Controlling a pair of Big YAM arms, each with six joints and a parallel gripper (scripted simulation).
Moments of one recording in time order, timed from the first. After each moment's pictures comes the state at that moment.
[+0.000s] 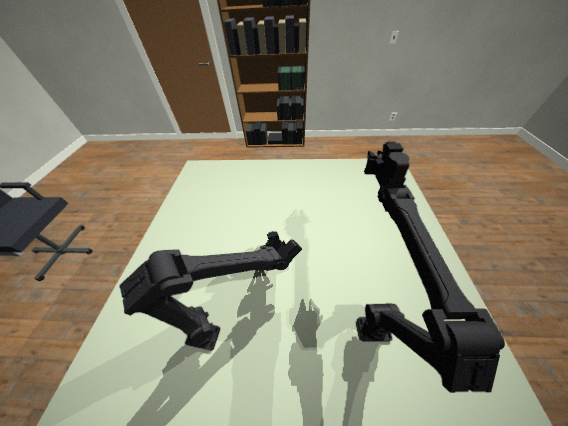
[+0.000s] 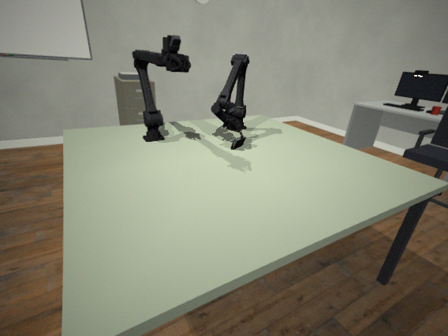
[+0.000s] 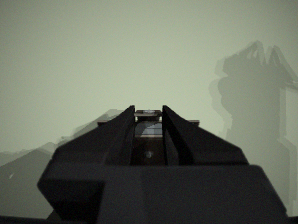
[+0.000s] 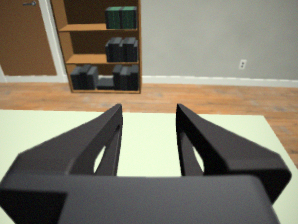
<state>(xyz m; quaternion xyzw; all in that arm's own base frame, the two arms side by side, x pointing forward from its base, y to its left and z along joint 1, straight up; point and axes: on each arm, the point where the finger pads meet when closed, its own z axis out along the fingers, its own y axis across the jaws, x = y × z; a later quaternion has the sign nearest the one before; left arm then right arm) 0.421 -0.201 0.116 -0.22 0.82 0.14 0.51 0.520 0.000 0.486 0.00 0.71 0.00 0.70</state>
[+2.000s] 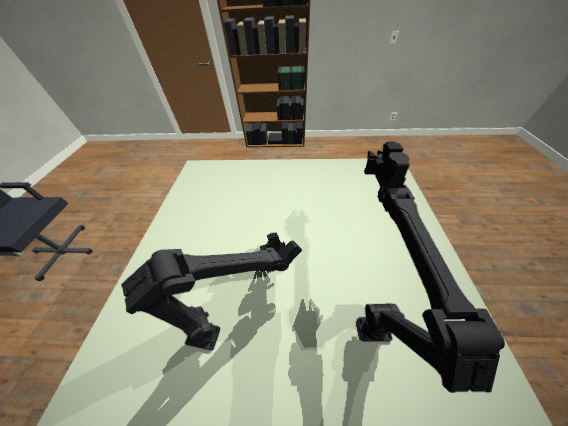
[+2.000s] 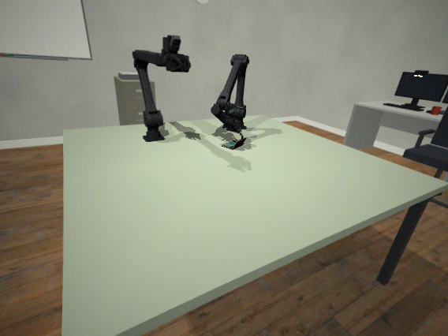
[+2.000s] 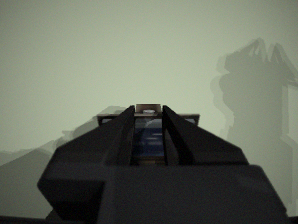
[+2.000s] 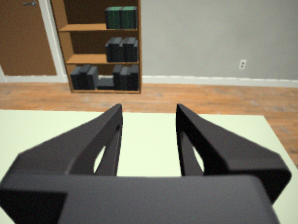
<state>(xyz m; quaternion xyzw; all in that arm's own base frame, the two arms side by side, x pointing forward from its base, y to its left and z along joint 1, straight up) 0.419 -0.202 0.110 -0.23 0.82 0.14 0.51 0.520 0.000 0.486 0.00 0.71 0.00 0.70</state>
